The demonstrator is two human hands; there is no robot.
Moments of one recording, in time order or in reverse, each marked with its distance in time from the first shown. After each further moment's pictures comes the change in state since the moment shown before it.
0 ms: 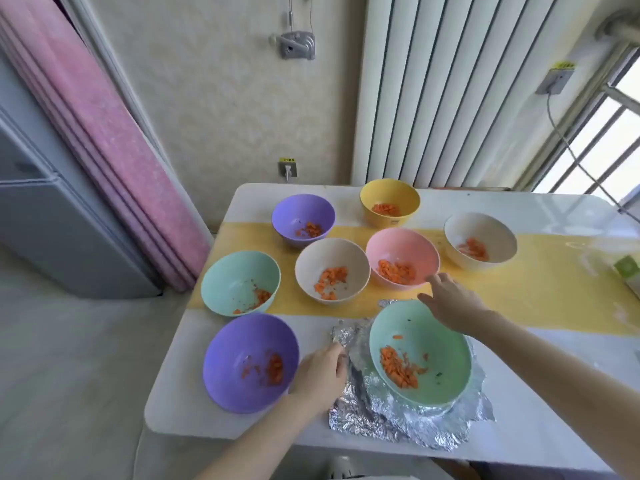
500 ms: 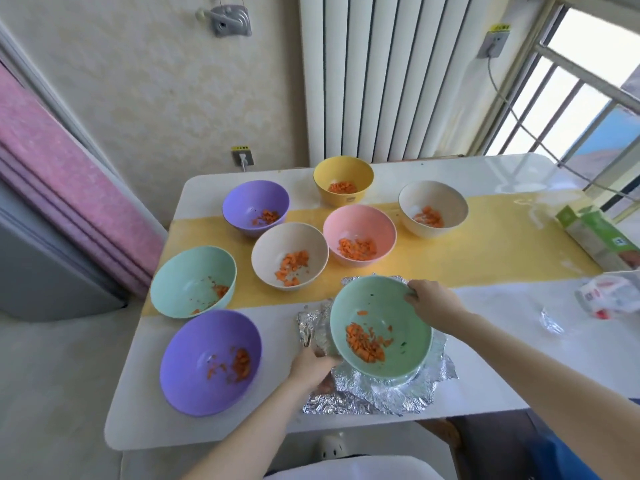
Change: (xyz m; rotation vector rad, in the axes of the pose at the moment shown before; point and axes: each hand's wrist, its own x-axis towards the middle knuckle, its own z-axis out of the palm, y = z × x) left_hand 0.020 0.023 0.040 -0.699 -0.228 -0.476; right_hand -0.026 0.037 0.041 0.207 -0.012 0.128
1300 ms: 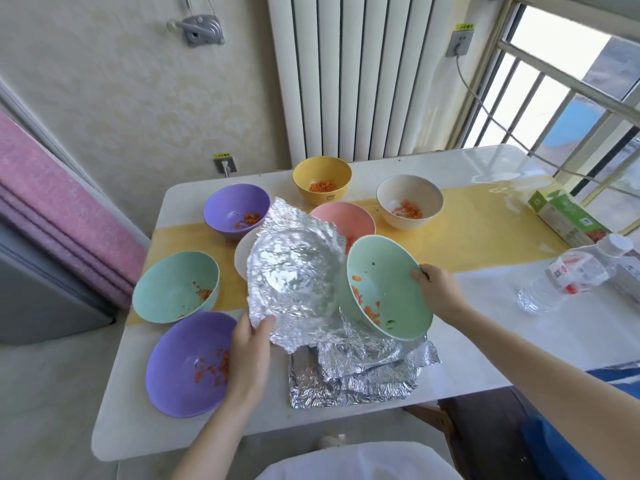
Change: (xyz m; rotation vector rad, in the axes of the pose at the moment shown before) left_hand -0.072 0.022 -0.042 -0.402 0.381 0.550; right_hand -0.013 0.034 0.008 0.563 0.280 0.123
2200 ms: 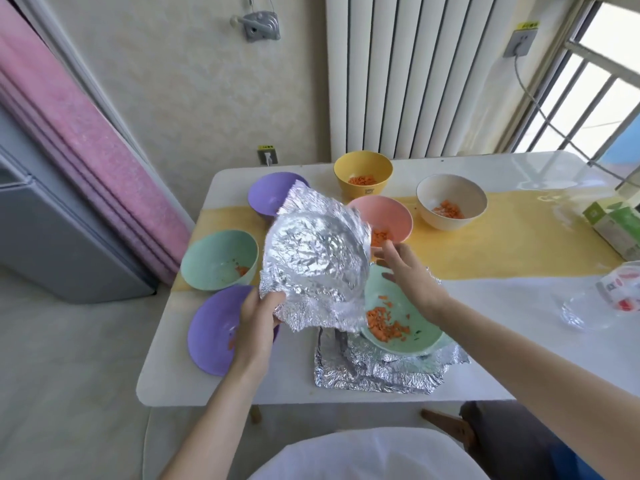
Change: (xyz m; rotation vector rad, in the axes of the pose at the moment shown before) left_hand -0.006 0.009 -0.035 -0.104 0.084 -0.055; right_hand -0.054 -0.101 0.027 0.547 -0.354 -0.140
